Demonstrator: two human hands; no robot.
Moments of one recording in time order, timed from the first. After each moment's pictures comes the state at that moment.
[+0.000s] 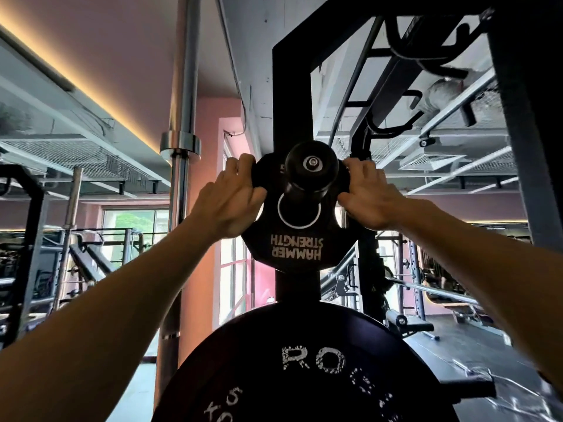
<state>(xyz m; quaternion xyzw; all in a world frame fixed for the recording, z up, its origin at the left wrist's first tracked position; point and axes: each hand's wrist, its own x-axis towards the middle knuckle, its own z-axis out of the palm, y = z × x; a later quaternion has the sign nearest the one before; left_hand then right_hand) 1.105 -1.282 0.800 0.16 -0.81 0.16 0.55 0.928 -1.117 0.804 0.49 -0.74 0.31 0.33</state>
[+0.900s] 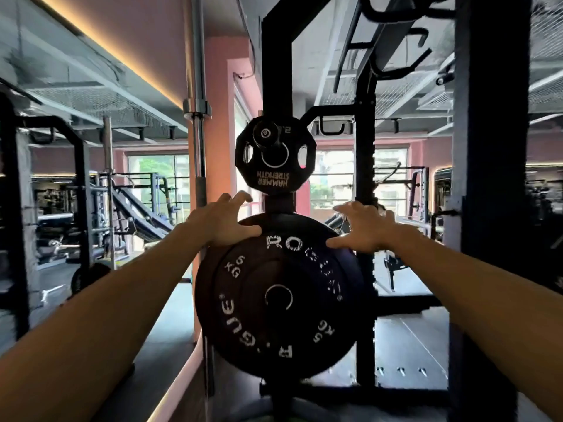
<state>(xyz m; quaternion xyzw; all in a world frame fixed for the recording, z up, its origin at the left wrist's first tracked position) 1.202 -1.116 0.672 0.36 -0.90 0.06 0.24 0.963 -0.956 0.661 0.53 -0.83 0.13 0.16</state>
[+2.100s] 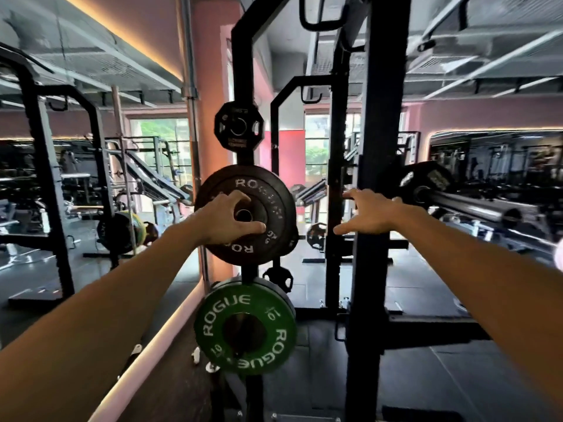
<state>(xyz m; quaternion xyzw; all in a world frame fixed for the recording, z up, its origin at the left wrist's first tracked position) 1.285 -0.712 0.591 0.32 -0.90 -0.11 0.28 1.038 -0.545 0.610 0.52 -0.84 0.14 0.09</state>
